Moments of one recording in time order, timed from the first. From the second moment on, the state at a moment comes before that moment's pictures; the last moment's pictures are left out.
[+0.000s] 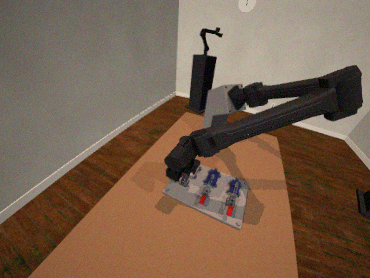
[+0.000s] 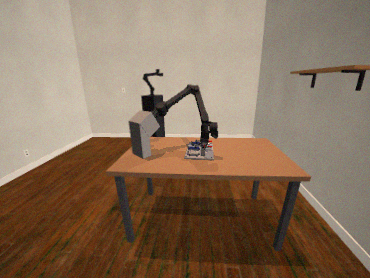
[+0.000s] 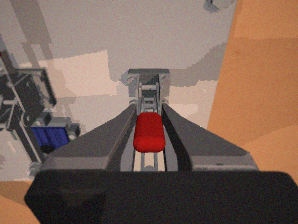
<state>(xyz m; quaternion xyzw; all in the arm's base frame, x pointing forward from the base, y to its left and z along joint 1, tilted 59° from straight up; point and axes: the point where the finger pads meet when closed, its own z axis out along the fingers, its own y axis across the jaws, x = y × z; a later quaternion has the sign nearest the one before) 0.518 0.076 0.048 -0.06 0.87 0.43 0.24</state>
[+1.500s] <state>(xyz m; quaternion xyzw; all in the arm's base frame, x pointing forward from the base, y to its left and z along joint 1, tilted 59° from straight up) 0.477 0.079 0.029 -0.03 0.87 0.45 0.19</state>
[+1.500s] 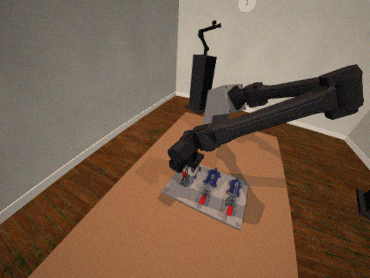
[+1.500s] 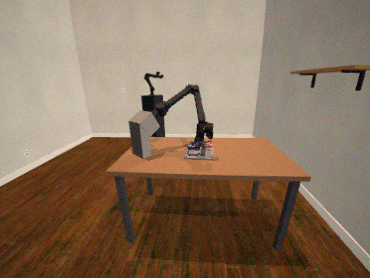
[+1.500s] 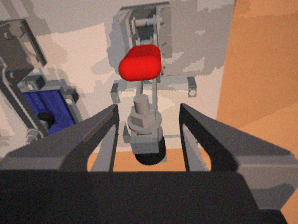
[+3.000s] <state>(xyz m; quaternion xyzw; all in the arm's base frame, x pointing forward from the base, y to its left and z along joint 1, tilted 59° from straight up) 0.464 0.043 0.057 -0.04 0.87 0.45 0.20</state>
